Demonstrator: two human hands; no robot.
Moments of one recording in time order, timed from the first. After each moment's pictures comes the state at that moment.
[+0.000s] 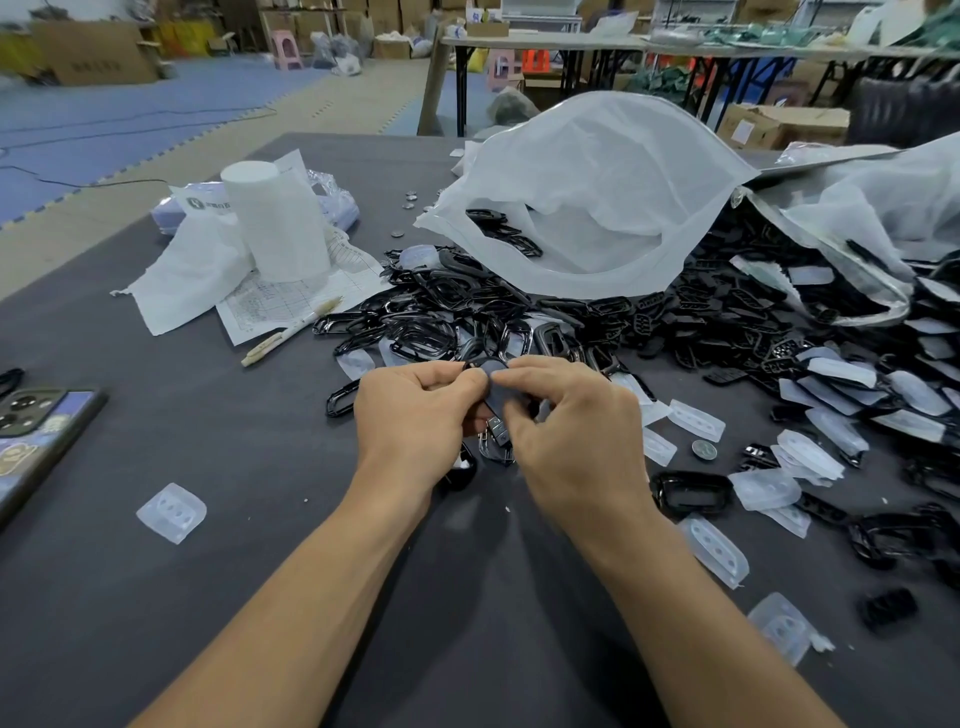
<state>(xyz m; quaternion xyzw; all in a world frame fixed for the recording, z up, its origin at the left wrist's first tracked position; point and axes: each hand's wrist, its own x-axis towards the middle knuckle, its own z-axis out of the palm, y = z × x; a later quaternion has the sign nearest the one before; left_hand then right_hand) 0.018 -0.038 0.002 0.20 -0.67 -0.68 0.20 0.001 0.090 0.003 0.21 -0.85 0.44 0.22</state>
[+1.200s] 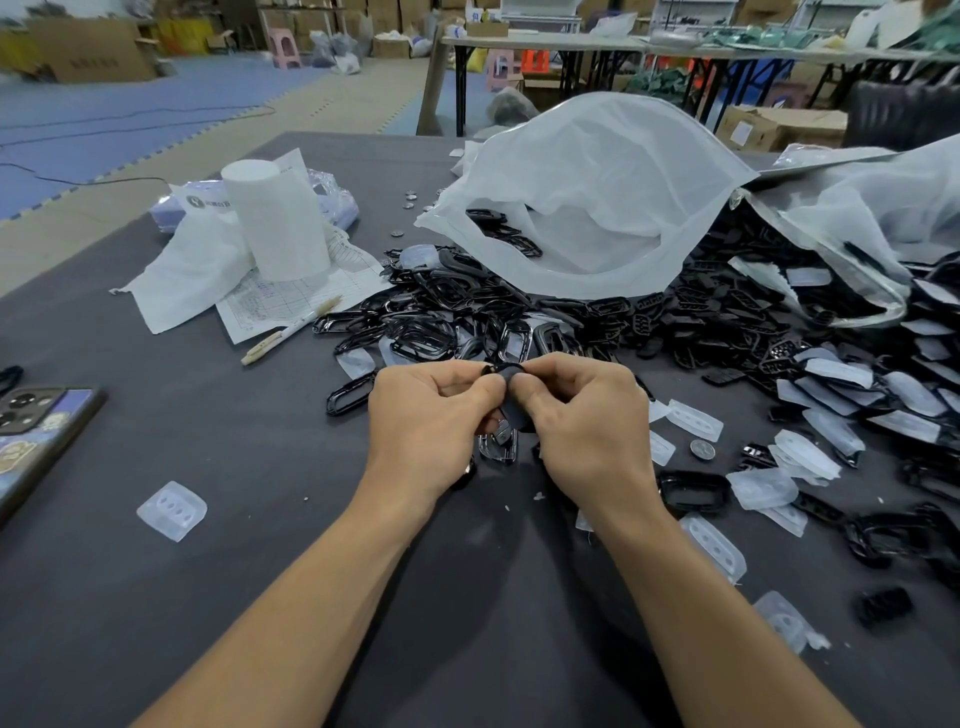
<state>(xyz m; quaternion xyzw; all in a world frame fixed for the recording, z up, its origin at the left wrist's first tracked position) 0.022 -0.032 0.002 0.13 -0.71 -0.66 0.21 -0.014 0.095 0.004 0.10 -0.81 0.57 0.07</state>
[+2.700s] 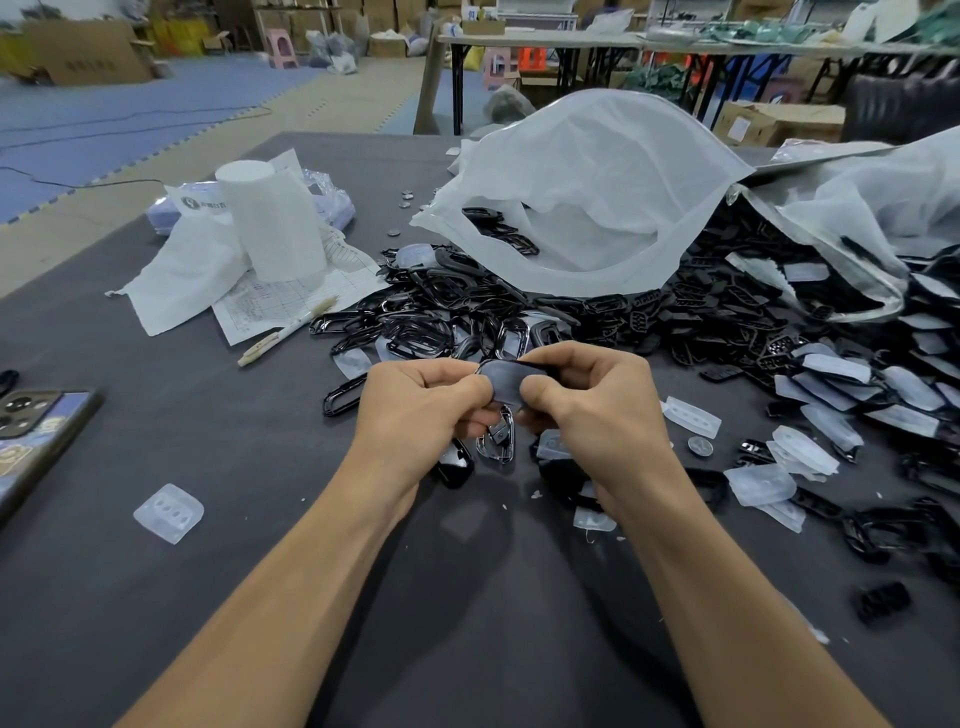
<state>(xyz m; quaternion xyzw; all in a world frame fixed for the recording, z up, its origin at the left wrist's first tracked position) 0.022 -0.044 0.012 0.15 -0.68 -0.70 0.13 -0.020 0.106 0.013 0.10 -0.71 0.69 -0.04</state>
